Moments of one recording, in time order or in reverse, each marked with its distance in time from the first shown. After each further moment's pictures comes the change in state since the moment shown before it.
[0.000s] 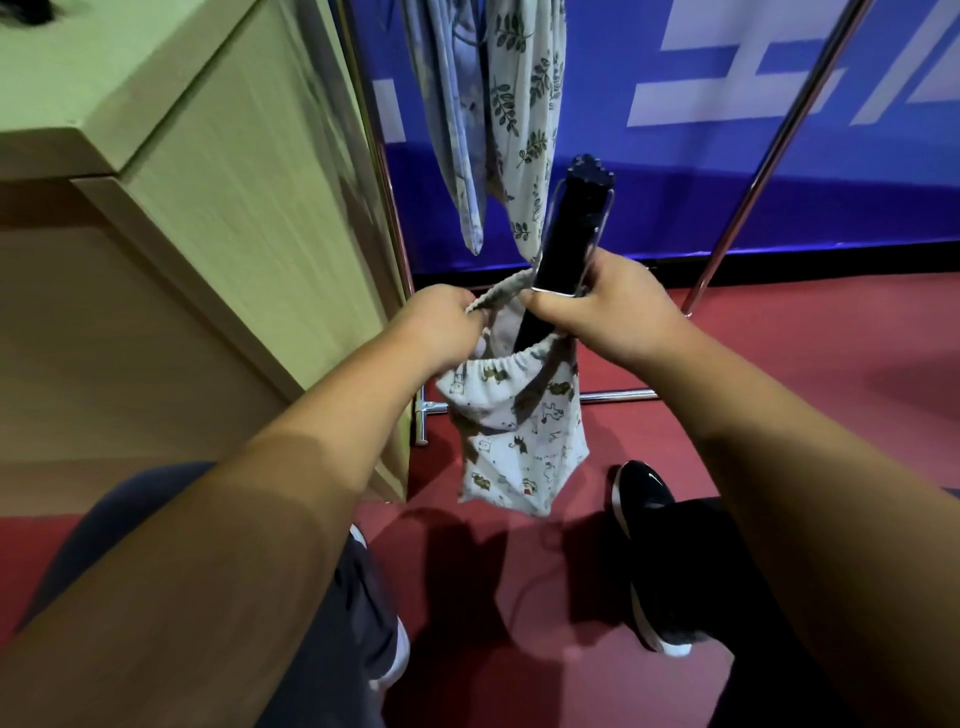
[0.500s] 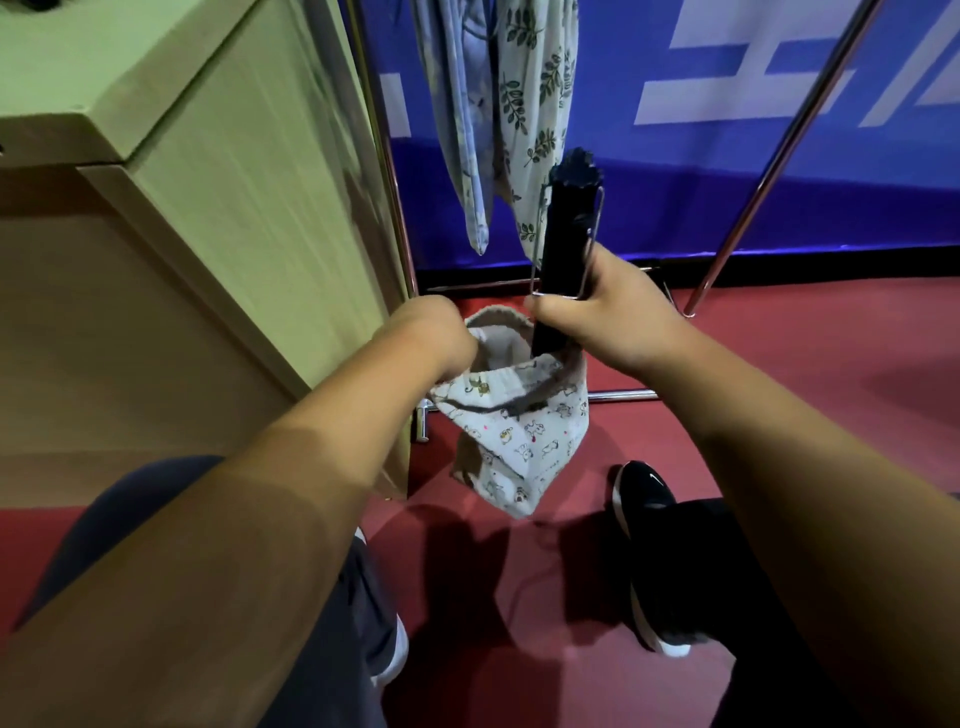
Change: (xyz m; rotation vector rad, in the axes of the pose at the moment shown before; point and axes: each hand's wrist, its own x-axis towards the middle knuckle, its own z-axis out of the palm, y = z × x) left_hand -0.005 0.000 -0.003 0.430 -0.054 -0.149; right_hand -0.005 -0.008 0.005 0.013 -0.034 -0.015
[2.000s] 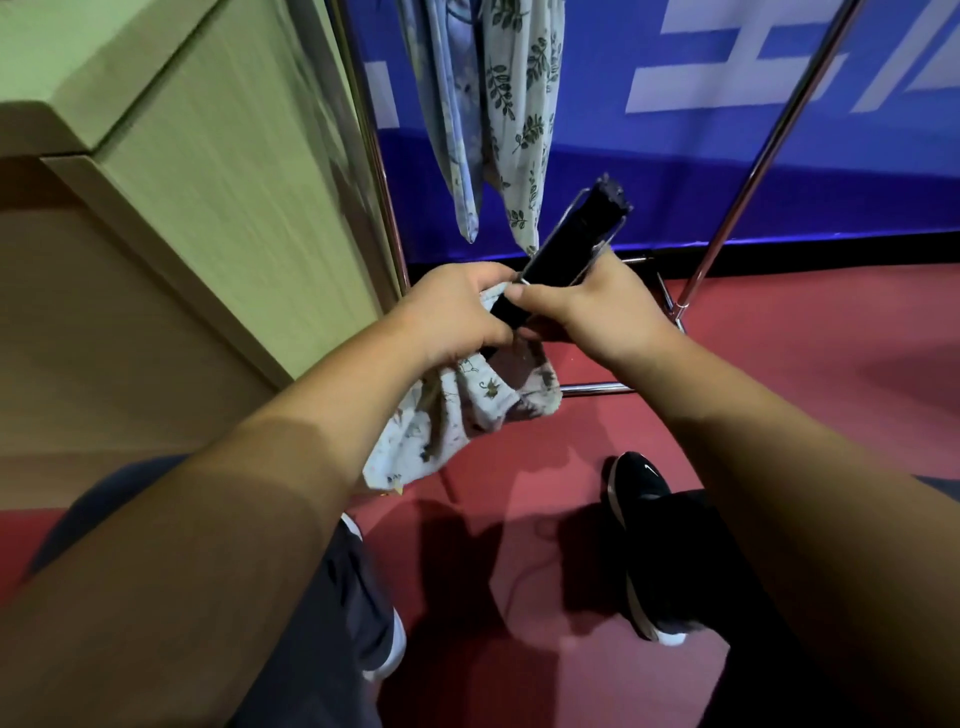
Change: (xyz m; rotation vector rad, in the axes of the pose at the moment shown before) left_hand -0.014 0.009 -0.007 -0.626 -0.037 0.378; right_hand 0.008 0.015 0.018 0.320 0.075 0.163
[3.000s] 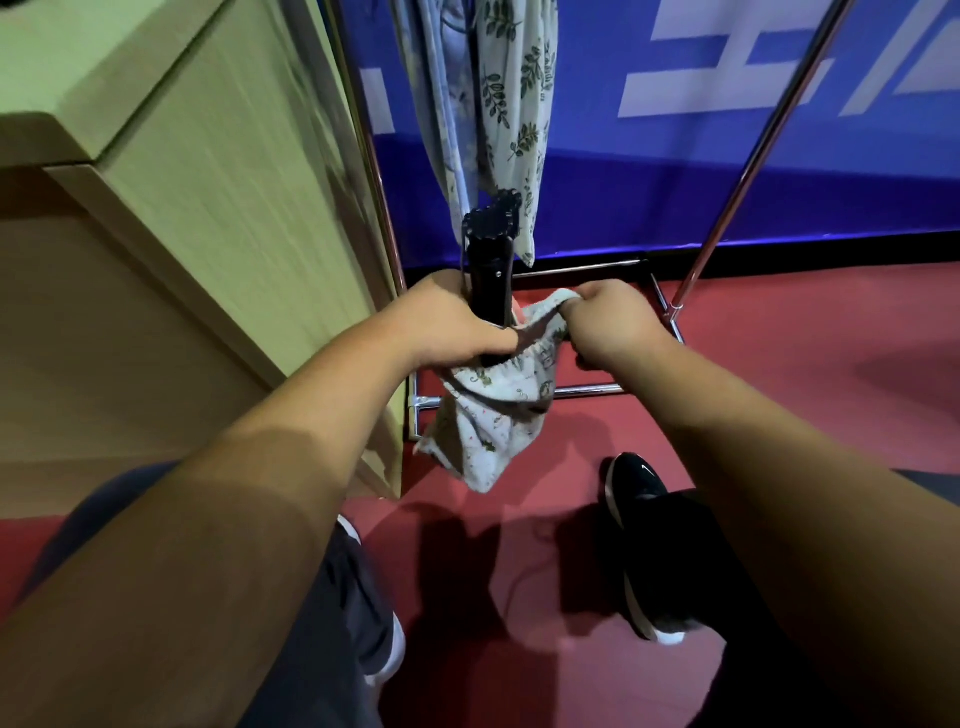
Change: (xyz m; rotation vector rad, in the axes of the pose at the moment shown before) left_hand -0.011 0.009 -0.008 0.104 0.010 -0.101; right_hand 0.006 0.010 -0.012 -0.515 0.132 0.229
